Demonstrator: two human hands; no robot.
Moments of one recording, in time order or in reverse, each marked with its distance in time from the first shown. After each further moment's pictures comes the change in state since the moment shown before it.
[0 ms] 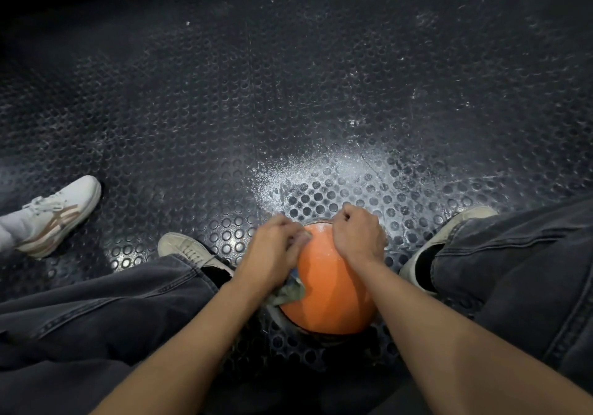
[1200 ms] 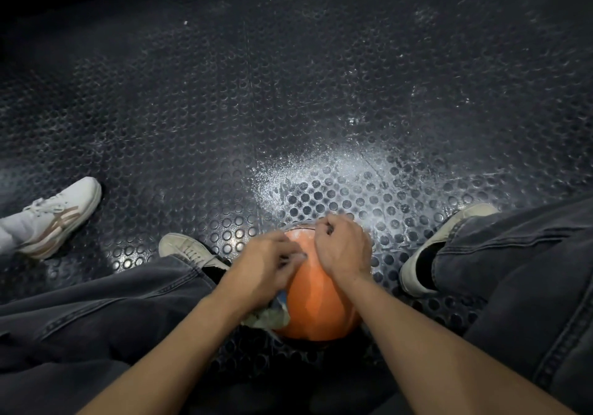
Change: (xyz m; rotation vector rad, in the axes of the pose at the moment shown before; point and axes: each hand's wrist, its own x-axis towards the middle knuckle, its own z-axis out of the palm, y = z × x) left_hand -0.021 -0.003 -0.019 0.007 -0.147 0.076; right_hand -0.020 -0.003 0.016 -0.037 -0.058 -0.140
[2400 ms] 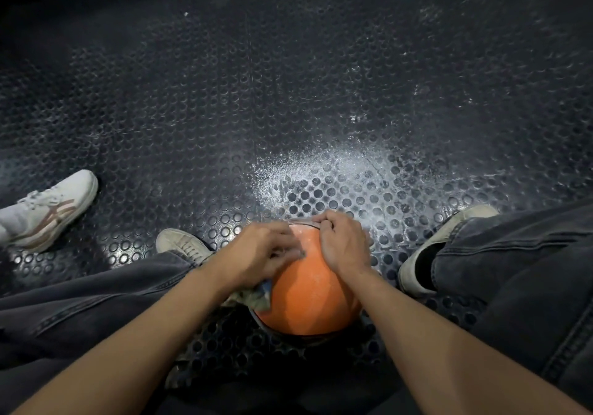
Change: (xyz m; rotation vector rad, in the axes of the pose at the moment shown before) left_hand 0.020 -0.024 -0.015 -0.012 -0.143 0.223; right_hand 0.008 0.001 -0.005 0.090 -0.094 -0.009
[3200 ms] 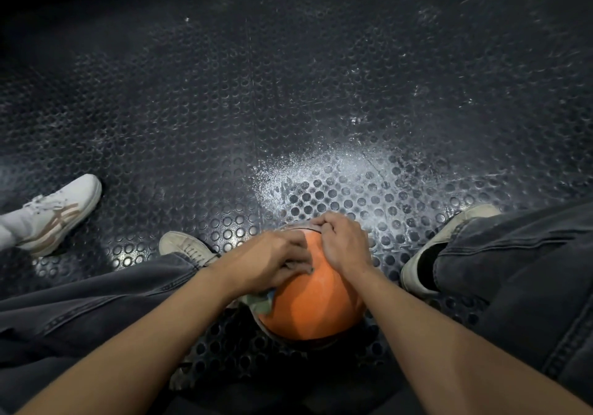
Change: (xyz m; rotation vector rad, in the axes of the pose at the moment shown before) left_hand 0.004 0.012 -0.003 0.079 -0.131 0.123; right_hand 0.003 0.000 -0.001 -0.003 -0.064 -0.026
